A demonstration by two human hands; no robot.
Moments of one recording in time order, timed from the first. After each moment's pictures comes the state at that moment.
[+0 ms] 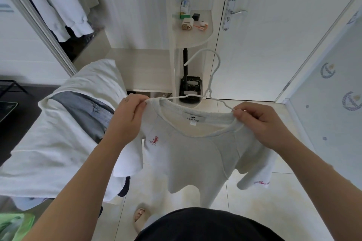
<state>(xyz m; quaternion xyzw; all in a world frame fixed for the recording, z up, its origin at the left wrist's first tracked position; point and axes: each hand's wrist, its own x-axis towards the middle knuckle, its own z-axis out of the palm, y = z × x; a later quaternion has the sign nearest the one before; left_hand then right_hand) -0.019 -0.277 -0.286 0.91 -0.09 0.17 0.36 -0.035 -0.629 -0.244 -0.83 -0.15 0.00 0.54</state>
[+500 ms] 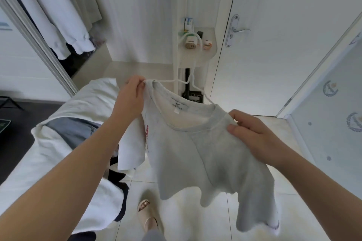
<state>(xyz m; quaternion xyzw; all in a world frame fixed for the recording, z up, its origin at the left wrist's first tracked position) 0.121 -0.258 -0.250 0.91 -0.02 0.20 0.36 0.018 -0.589 -0.200 -0.81 -0.14 0.12 0.56</state>
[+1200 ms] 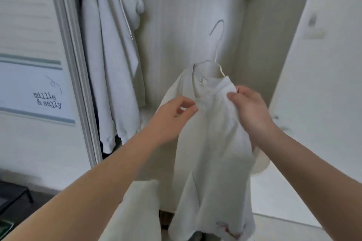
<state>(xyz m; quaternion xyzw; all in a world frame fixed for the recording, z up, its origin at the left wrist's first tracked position) 0.294 -0.097 -0.062 0.85 -0.12 0.17 0.48 0.294 -0.299 -0.014 -0.76 -0.11 -0.14 0.63</state>
